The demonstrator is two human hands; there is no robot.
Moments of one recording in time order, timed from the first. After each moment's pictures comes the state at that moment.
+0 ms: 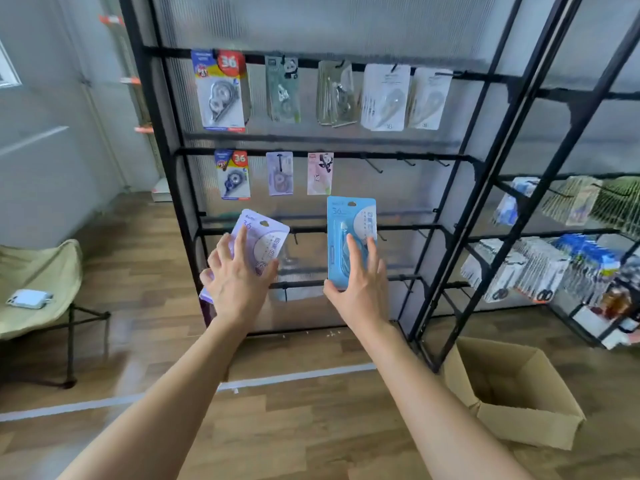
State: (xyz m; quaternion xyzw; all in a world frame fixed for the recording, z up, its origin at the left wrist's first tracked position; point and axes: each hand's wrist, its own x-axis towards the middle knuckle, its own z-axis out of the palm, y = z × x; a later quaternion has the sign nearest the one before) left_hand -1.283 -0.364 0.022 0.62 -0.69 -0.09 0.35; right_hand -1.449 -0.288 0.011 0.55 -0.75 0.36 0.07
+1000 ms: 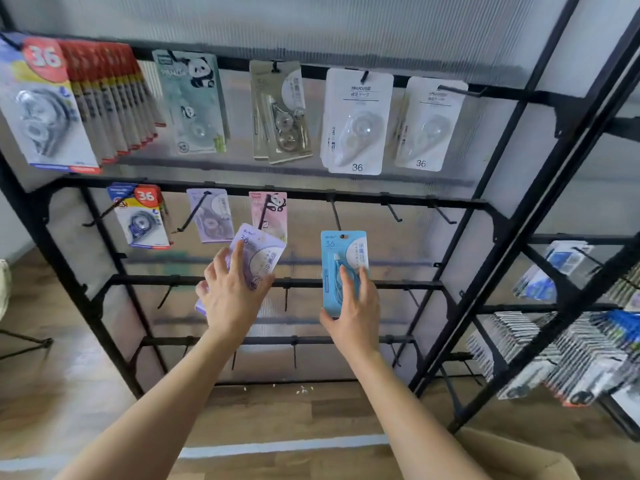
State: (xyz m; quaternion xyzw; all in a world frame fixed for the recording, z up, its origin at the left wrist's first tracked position) left_hand -1.539 -0.584 0.008 0.65 -0.67 -0.08 0.34; right_hand -1.716 -0.523 -0.039 0.59 -0.73 0.34 0.08
